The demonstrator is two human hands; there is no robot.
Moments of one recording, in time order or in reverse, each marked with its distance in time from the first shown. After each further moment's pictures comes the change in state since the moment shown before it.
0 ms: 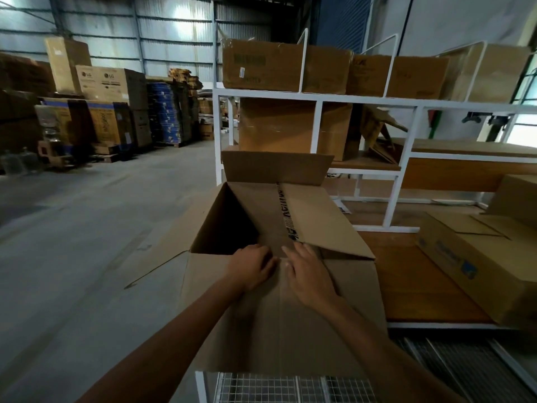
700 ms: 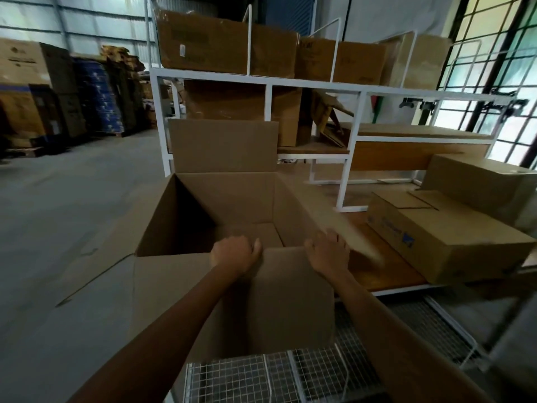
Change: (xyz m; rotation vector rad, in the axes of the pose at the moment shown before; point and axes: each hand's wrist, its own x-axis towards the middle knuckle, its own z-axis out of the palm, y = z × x) left_hand 0.037 0.063 0.025 0.156 -0.008 -0.145; right_hand -0.009 0.112 -0.032 -0.094 0.068 0.611
